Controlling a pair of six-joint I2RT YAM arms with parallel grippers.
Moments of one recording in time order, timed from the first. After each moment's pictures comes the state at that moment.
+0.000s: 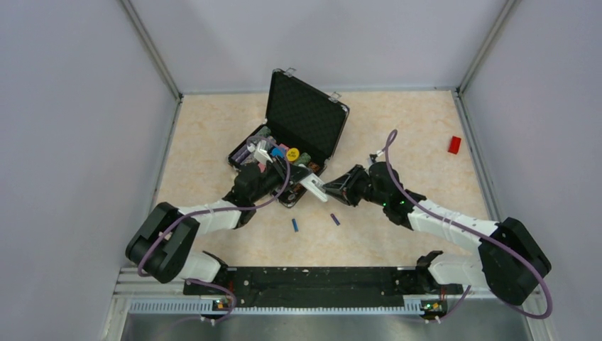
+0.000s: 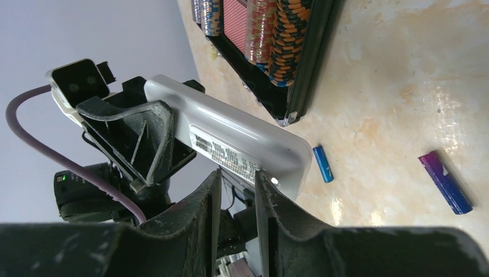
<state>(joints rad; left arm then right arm) -0.54 1.40 0.45 0.83 0.31 -1.11 0.68 1.20 0.54 0.21 -0.20 1.40</state>
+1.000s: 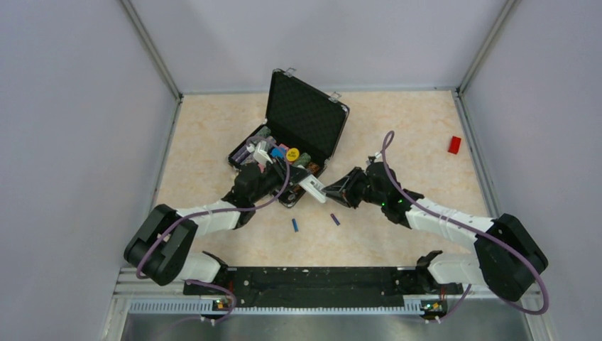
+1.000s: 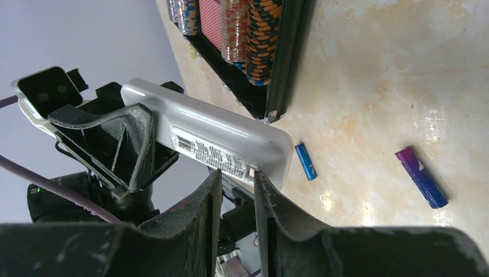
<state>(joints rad) -0.54 1.38 0.45 0.78 0.29 -1.06 0.68 1.23 0.55 0.17 -0.21 1.39</state>
